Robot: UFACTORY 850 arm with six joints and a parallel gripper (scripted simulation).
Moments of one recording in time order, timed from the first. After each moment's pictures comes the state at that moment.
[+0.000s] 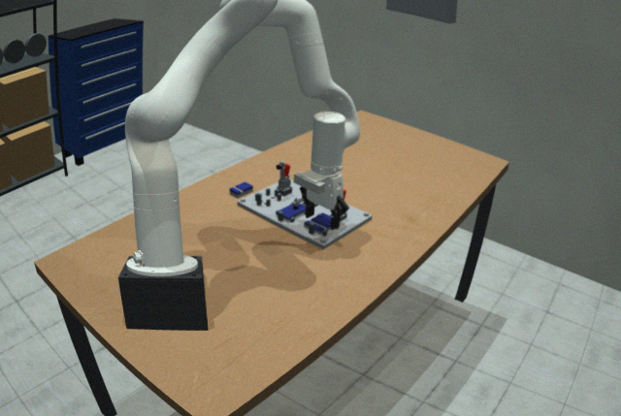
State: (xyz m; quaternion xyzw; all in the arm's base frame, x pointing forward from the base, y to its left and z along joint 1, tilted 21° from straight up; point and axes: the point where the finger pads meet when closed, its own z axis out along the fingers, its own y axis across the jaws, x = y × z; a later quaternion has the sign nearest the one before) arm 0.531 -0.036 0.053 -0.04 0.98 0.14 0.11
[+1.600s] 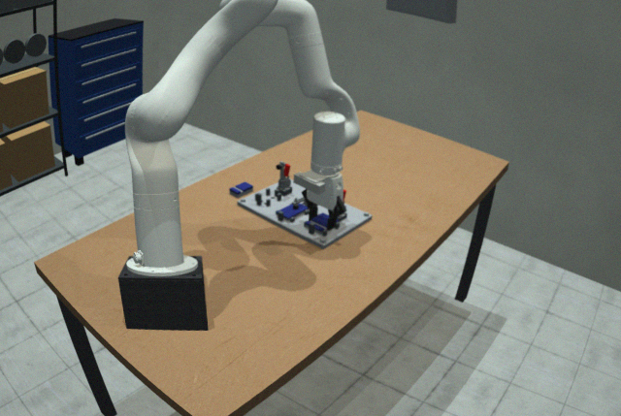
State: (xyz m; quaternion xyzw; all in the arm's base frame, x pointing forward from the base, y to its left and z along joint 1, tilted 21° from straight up) arm 0.532 -0.036 0.053 -0.04 0.98 0.14 0.11
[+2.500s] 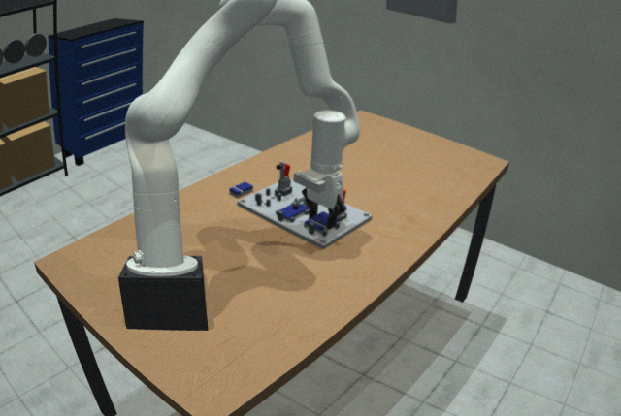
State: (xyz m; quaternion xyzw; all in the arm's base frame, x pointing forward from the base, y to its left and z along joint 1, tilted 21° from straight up) arm 0.531 -0.037 0.057 -0.04 0.98 0.14 0.11
